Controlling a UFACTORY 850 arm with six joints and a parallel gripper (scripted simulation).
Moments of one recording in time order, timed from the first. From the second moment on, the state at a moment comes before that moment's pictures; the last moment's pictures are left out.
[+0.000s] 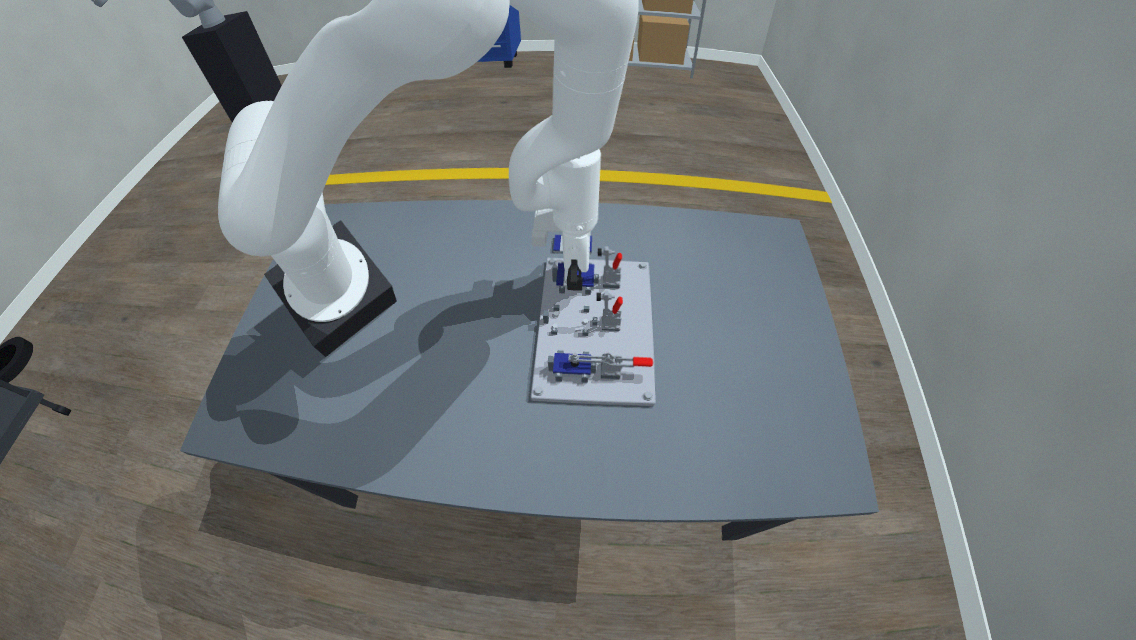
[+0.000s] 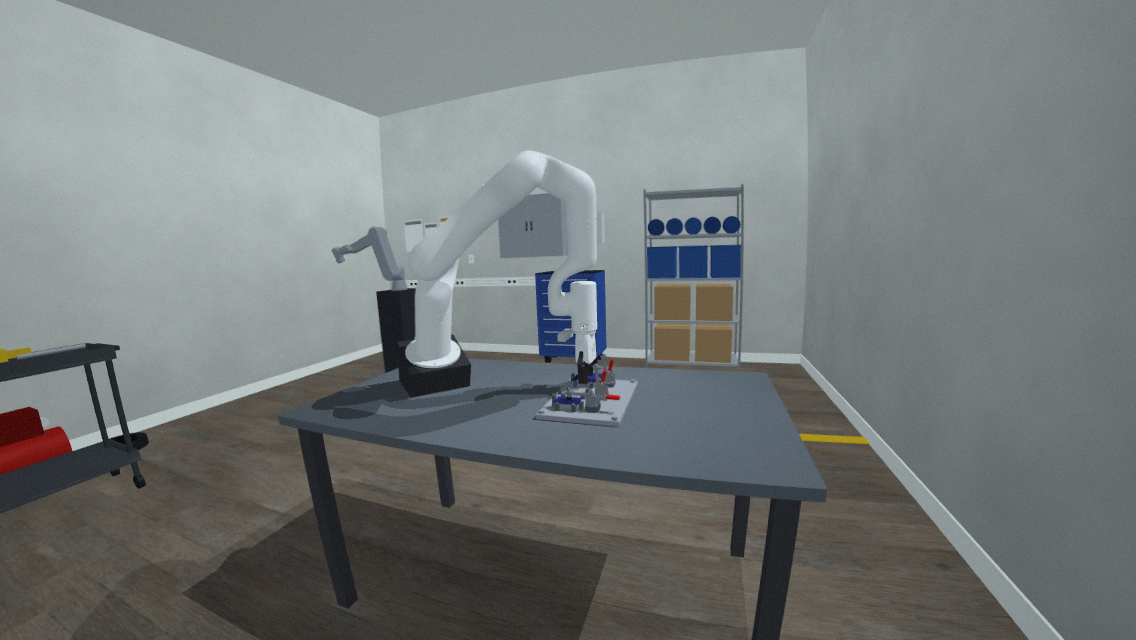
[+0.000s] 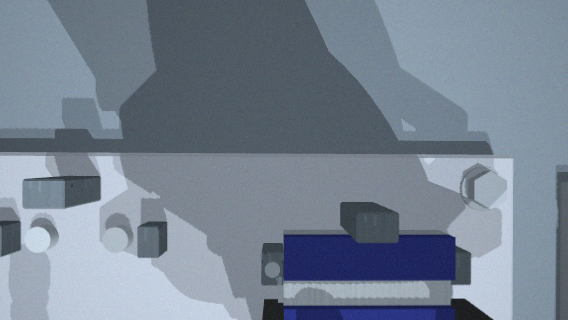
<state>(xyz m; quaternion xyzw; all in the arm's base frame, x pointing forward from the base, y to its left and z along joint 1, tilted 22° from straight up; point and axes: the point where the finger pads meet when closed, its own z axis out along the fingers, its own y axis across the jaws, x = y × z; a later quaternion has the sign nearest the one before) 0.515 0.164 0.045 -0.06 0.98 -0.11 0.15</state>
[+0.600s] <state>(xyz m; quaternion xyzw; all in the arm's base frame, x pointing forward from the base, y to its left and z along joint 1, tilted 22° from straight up) 0.512 0.166 0.057 -0.06 0.98 -0.11 0.15</state>
